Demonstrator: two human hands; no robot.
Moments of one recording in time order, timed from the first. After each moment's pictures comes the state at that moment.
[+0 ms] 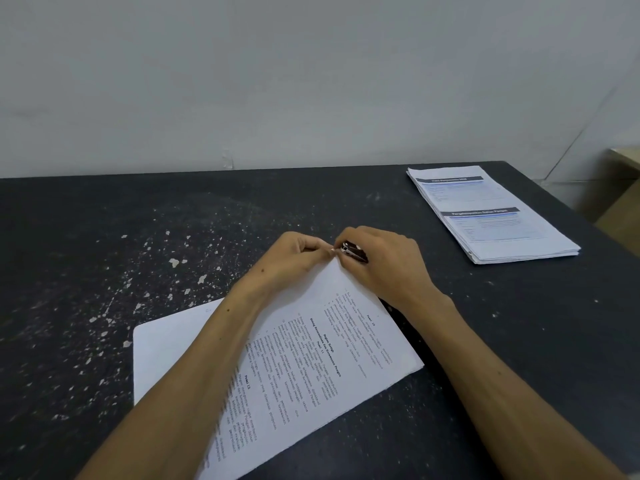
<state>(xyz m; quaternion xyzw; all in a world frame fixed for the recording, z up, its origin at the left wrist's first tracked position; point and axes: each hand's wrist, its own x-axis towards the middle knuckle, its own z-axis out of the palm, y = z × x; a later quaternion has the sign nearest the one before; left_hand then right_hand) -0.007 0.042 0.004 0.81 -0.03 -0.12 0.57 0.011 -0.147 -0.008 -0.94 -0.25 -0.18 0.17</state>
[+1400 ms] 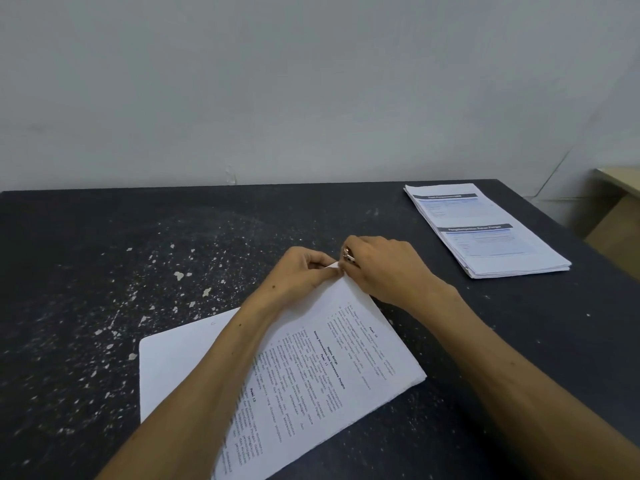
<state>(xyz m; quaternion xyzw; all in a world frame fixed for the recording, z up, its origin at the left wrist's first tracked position) -0.001 0.040 -0.006 0.81 -0.04 -0.09 0.58 0.018 -0.135 0.023 -0.97 -0.23 -0.06 -0.01</state>
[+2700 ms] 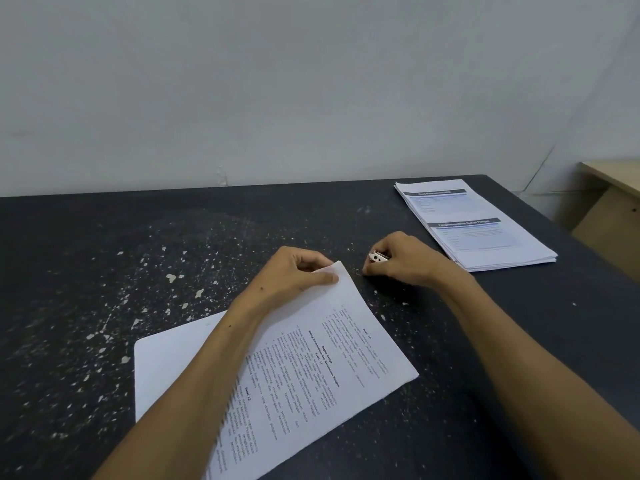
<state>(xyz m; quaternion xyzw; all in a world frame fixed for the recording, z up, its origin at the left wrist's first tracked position) -0.006 0.045 -0.003 0.82 -0.08 -0.10 0.56 0.043 -0.194 0.017 -0.95 -0.11 0.11 0.27</state>
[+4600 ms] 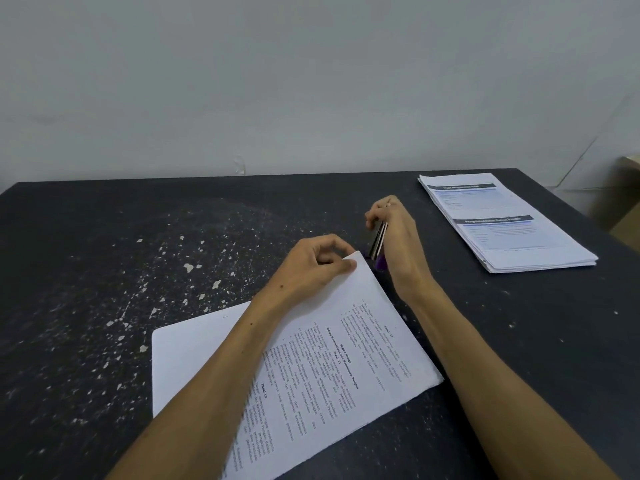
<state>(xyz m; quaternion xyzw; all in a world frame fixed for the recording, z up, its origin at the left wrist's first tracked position) -0.005 0.041 -0.008 0.81 -0.08 -0.05 0.58 0.030 -0.121 0.011 -0.75 -0.05 -0.09 0.66</state>
